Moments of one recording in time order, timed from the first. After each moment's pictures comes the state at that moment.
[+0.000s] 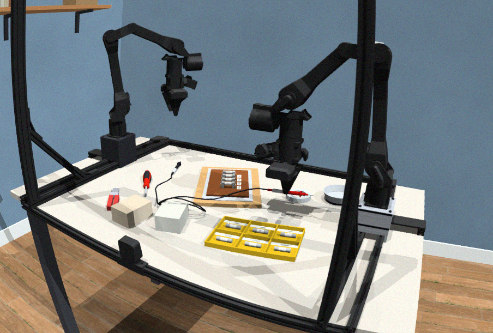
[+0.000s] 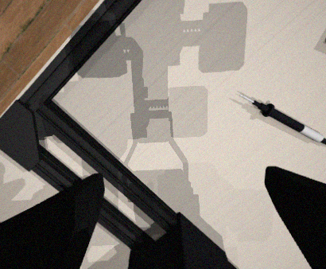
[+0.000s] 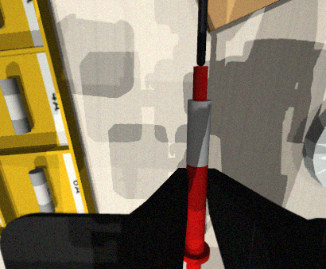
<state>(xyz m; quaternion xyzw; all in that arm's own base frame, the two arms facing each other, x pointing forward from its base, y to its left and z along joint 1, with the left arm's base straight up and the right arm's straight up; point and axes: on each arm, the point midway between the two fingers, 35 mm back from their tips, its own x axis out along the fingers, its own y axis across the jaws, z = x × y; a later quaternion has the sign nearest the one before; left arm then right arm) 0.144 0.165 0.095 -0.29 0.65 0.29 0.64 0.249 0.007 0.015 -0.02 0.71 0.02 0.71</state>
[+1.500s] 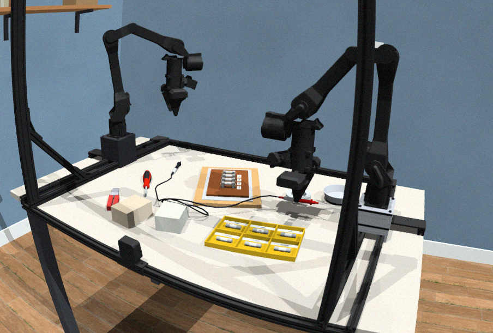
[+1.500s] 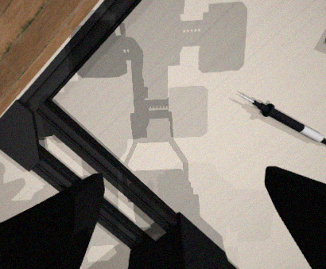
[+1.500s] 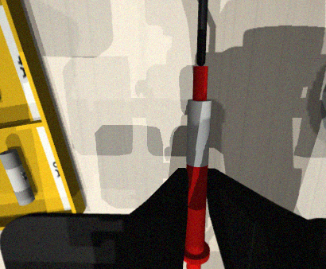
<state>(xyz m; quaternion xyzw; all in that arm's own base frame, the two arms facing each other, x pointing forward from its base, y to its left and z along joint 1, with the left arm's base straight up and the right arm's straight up) 0.144 0.165 0.095 -0.29 0.65 0.29 0.64 0.219 0.001 -0.004 0.00 0.71 0.00 0.71</state>
